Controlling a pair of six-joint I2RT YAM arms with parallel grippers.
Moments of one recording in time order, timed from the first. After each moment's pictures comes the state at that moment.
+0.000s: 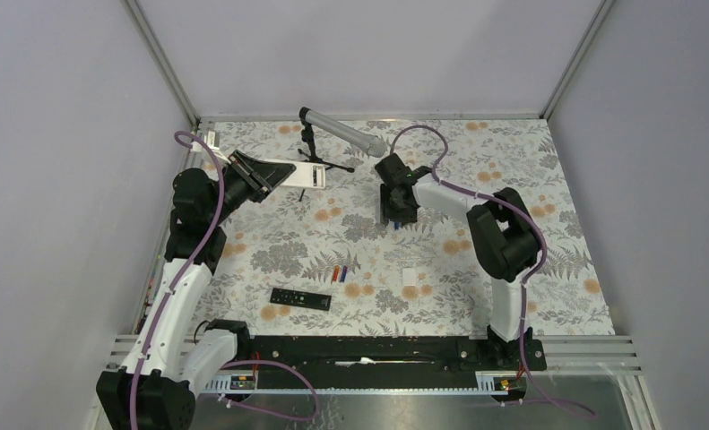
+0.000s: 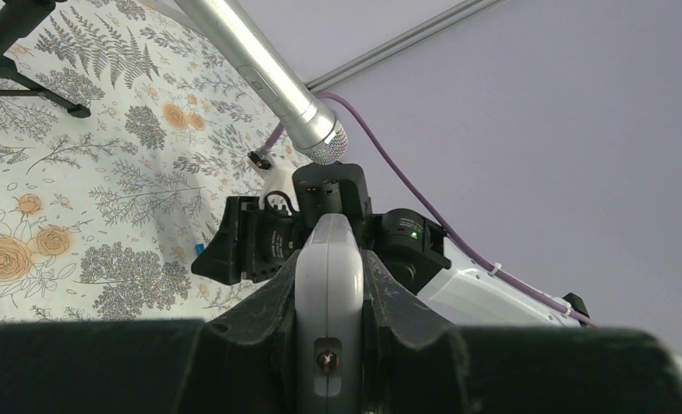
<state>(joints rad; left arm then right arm) -0.09 0.90 0.82 0.05 0.55 -1.02 0.59 1.98 1.40 -0.62 0.13 0.56</state>
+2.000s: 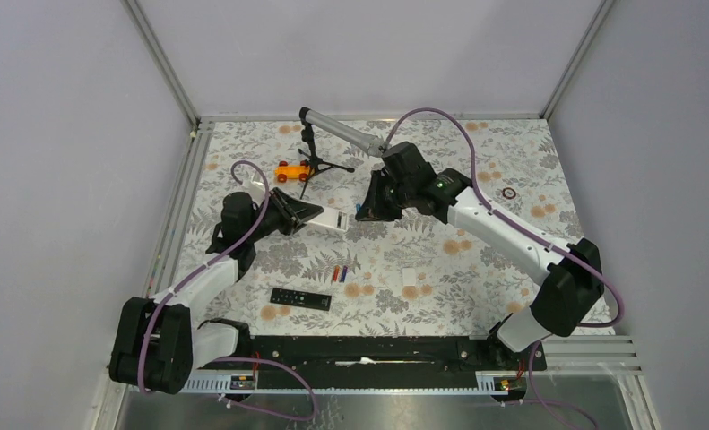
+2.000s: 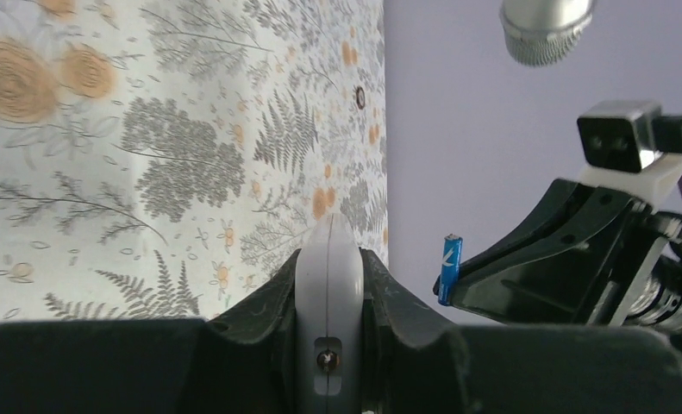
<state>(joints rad) -0.17 1.15 0.47 0.39 0.60 -1.12 0.74 1.54 1.36 -0.63 -0.18 0.80</state>
